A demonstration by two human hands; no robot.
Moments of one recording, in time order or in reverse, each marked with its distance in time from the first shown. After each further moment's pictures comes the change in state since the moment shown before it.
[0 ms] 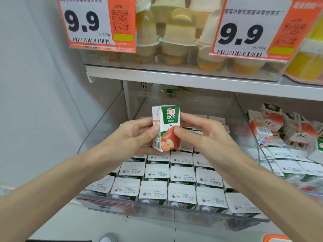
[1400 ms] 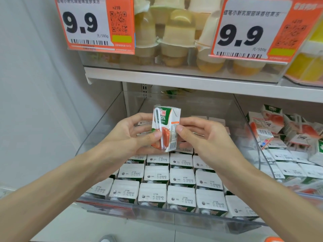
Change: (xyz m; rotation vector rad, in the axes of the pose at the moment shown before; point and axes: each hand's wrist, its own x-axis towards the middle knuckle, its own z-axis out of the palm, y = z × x) left_hand 0.005 -0.002 -0.001 -0.180 0.112 -0.046; right_hand 0.004 0.007 0.002 -0.008 0.092 -0.026
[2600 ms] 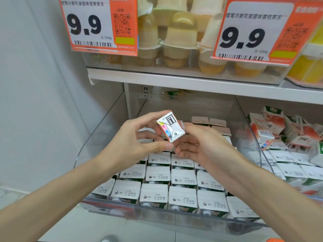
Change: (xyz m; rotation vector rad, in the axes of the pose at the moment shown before) left_hand 0.001 -0.005 0.003 0.401 0.058 0.295; right_hand 0.008 -0.002 0.003 0.240 -0.064 0.281
